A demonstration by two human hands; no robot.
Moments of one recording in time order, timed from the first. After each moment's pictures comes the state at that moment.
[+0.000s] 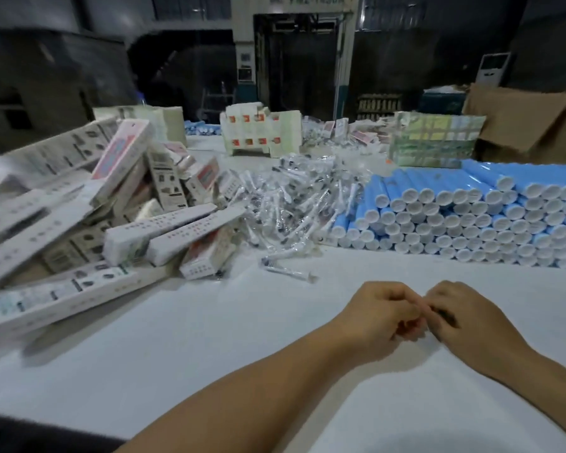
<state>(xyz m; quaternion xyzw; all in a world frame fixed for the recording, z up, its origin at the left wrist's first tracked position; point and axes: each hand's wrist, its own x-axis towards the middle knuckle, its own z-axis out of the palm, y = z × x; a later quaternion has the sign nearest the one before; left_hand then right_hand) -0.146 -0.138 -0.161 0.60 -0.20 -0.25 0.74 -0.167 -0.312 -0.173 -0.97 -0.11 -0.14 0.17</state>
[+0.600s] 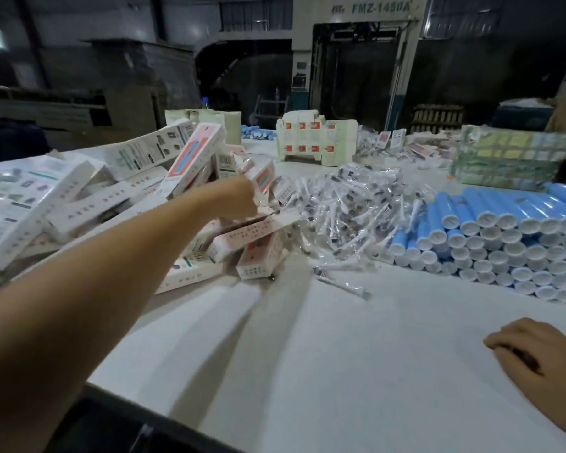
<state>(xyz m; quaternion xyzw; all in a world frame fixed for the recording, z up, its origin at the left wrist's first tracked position) -0.025 0.106 -0.041 1.00 0.00 0.00 0.03 -0.160 -0.315 -0.184 -0.96 -0.08 -0.18 0.20</state>
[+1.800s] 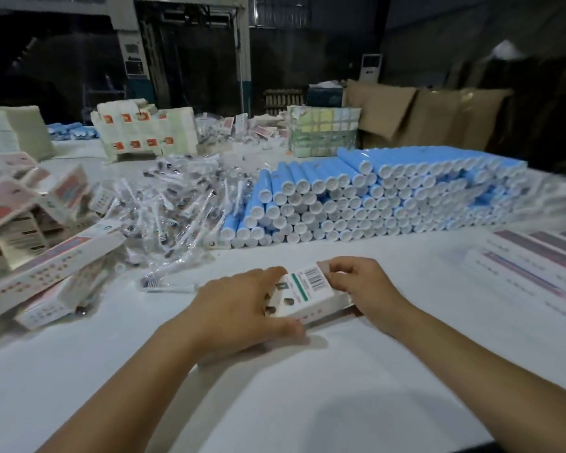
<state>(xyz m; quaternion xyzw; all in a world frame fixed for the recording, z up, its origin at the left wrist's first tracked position) -0.127 -0.112 -0.128 0.93 -0.36 -0.02 0.10 -0.165 -0.322 -0.159 -0.75 0.08 -0.10 0.65</state>
